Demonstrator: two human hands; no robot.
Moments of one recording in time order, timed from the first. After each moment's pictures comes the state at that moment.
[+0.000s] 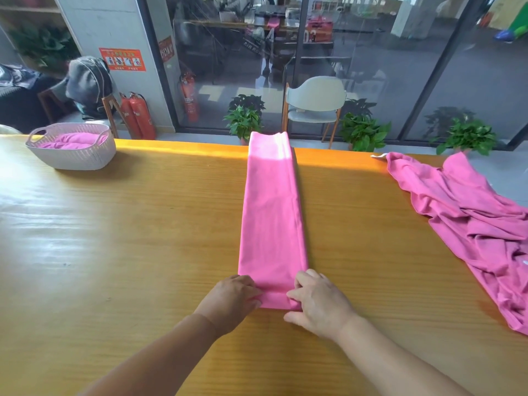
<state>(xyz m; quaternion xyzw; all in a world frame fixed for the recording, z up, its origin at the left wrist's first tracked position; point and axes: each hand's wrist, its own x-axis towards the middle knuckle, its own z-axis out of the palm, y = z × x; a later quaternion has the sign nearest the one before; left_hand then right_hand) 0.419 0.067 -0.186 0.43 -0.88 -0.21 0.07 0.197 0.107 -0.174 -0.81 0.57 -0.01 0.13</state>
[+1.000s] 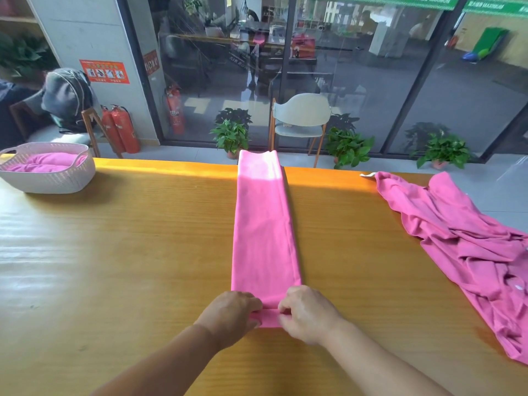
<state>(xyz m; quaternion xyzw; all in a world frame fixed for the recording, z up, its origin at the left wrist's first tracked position) 0.400 0.019 -0.176 0.40 -0.90 -0.19 0.02 0.204 0.057 -0.160 -0.76 0.62 -0.02 0.20</state>
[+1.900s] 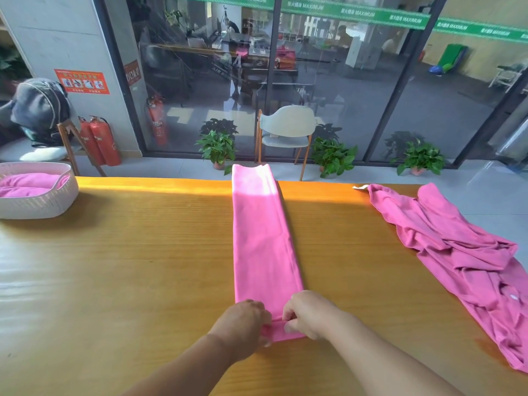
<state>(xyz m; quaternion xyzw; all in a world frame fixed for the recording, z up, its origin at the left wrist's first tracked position) 0.392 -0.020 -0.165 0.38 -0.90 -0.20 -0.06 0.208 0.005 -0.153 -0.68 0.67 0.09 0.27</state>
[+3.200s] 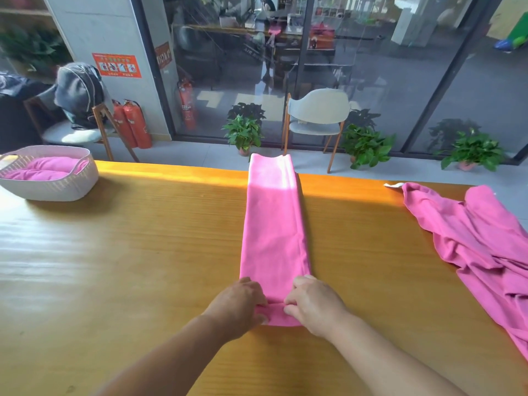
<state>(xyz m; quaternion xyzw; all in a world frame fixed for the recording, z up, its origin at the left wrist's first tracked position) 0.389 -0.062 -0.167 0.44 -0.87 -0.24 0.01 0.192 -0.033 -0.159 -0.78 0.59 -0.02 0.19</state>
